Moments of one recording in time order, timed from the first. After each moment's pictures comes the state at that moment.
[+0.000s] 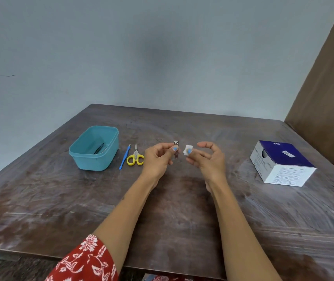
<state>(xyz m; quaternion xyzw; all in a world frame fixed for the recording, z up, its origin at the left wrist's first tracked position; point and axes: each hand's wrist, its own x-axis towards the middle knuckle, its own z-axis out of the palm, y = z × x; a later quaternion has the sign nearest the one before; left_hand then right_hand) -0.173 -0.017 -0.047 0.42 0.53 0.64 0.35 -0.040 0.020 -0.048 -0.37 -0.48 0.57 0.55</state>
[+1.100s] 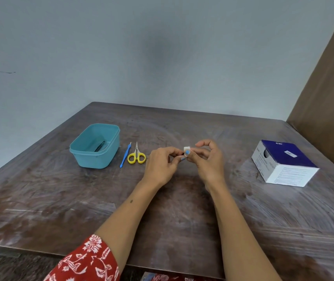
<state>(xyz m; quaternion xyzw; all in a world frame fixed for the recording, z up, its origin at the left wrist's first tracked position) -0.174 -0.018 -0.057 0.62 0.63 0.47 0.08 -0.043 0.017 -0.049 -0.38 -0.58 0.47 0.54</state>
